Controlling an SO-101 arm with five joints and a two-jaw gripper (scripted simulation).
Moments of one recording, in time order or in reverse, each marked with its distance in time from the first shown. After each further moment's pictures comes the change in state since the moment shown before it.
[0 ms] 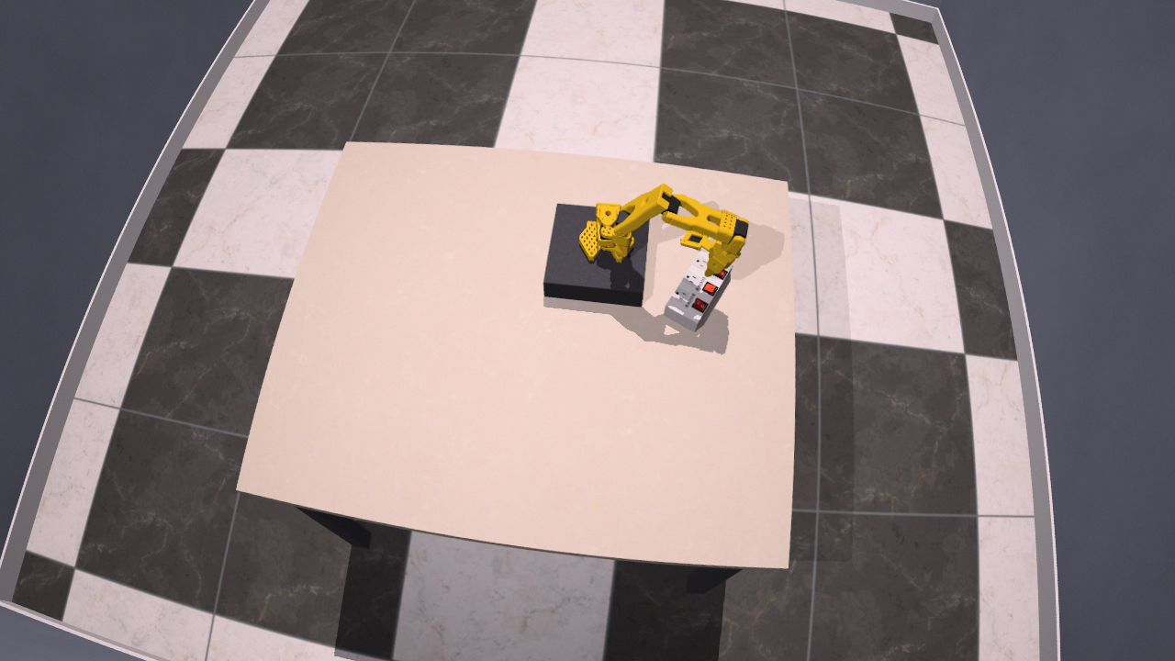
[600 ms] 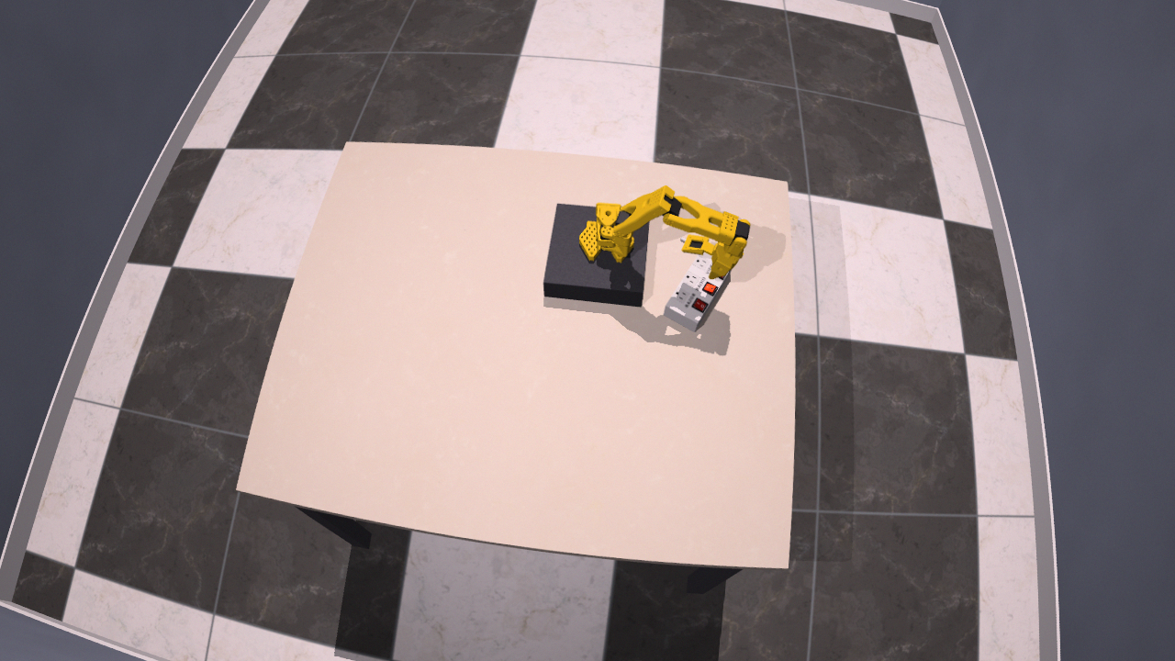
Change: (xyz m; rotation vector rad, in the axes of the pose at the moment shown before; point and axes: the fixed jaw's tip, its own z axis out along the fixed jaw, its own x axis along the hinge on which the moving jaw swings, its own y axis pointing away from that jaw) arm 0.009 0.000 -0.001 0.008 0.026 -0.139
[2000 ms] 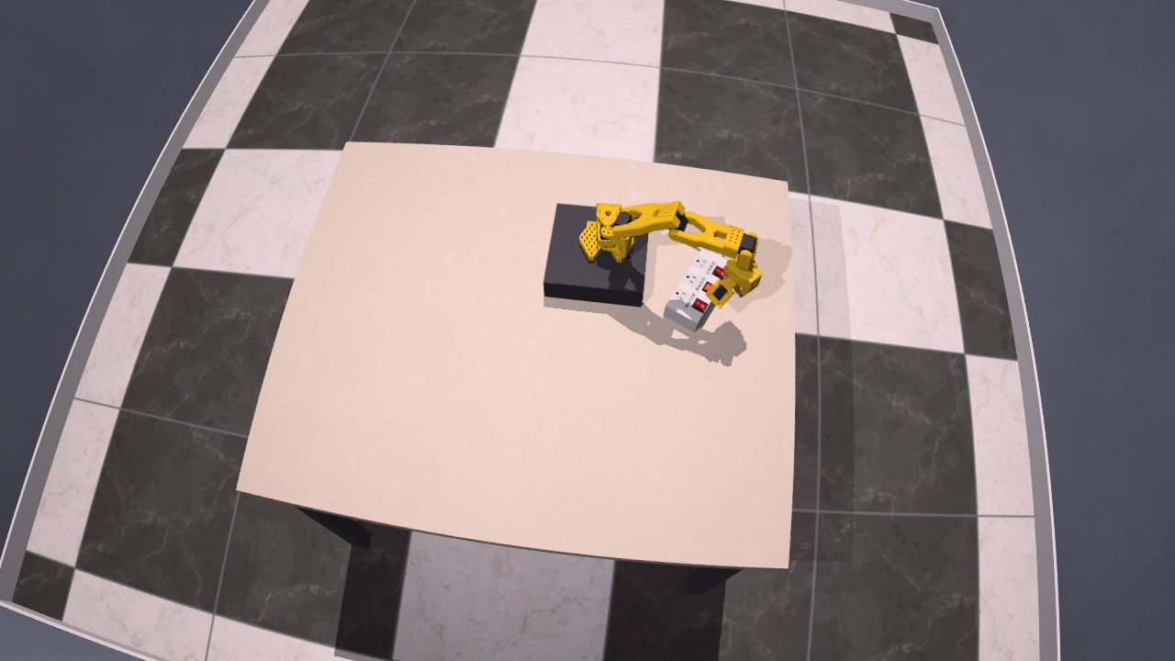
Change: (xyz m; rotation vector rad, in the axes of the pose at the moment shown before) arm 0.068 0.009 -0.007 -0.110 0.249 -1.099
